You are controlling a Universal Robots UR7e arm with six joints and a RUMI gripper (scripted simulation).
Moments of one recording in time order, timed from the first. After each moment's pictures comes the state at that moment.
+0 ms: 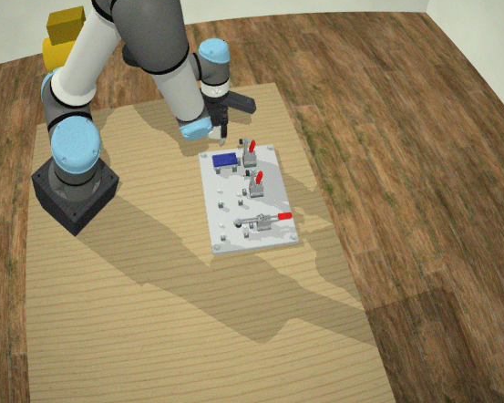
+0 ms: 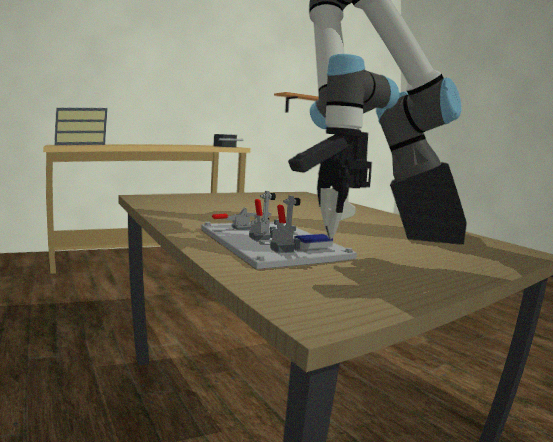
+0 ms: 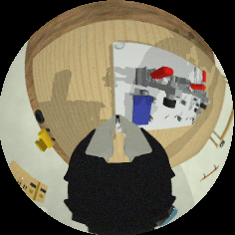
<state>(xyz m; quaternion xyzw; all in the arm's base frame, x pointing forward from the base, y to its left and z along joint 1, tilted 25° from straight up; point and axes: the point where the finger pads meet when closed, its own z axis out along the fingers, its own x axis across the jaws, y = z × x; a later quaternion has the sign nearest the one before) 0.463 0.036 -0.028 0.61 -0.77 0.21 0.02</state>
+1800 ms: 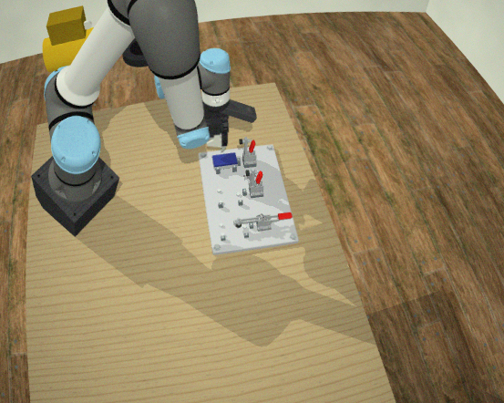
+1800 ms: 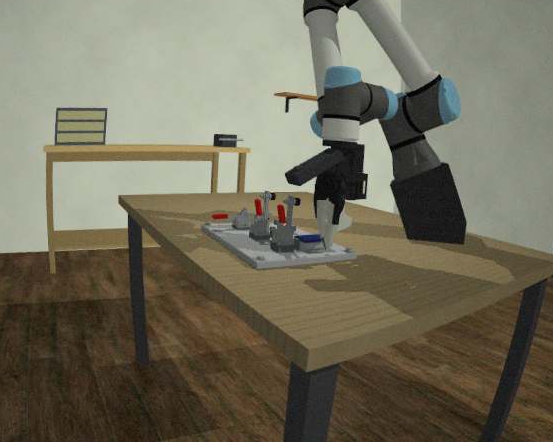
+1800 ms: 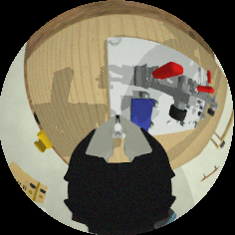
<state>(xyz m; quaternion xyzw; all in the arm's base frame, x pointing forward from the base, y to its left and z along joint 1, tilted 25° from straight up) 0.467 0.018 -0.049 0.61 -0.77 0.21 0.02</state>
